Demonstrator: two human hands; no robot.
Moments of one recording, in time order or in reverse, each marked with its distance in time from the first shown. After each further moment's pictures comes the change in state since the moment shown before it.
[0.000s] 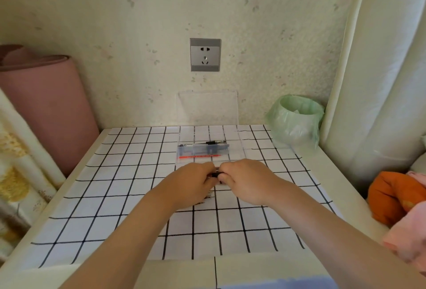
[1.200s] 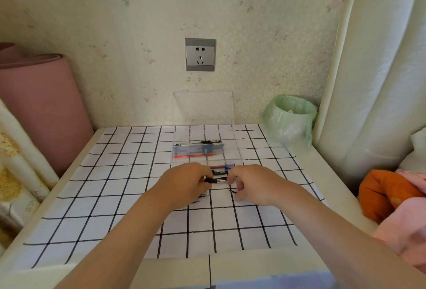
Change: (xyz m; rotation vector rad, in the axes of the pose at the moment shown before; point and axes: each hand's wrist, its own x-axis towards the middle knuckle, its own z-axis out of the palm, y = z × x) left_hand 0.001 0.002 0.002 0.152 0.007 -0.065; right_hand -0.014 0.030 0.009 0.176 -0.158 0.194
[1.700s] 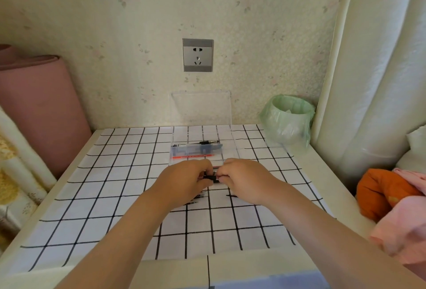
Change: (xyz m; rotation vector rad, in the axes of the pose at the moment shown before) left_hand 0.001 -0.001 0.000 -0.019 0.088 0.038; right_hand 0.007 -0.018 0.000 -0.106 0.180 -0.192
